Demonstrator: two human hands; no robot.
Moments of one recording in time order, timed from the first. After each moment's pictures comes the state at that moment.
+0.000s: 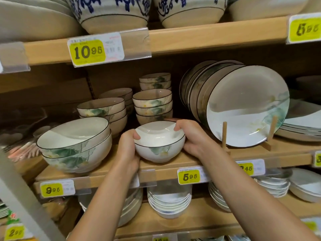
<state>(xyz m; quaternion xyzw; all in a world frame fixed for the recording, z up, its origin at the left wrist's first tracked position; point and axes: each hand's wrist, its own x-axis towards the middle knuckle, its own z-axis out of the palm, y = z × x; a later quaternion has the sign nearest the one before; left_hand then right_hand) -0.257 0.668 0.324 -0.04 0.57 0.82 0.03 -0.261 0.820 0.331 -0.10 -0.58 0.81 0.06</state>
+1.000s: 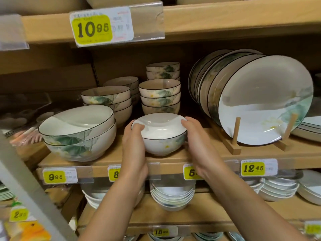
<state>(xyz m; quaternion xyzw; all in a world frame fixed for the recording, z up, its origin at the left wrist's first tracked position) -0.249 0.675 0.305 -0.04 0.55 0.83 -0.10 -0.238 0.806 0.295 -0.05 -0.67 0.73 0.13</state>
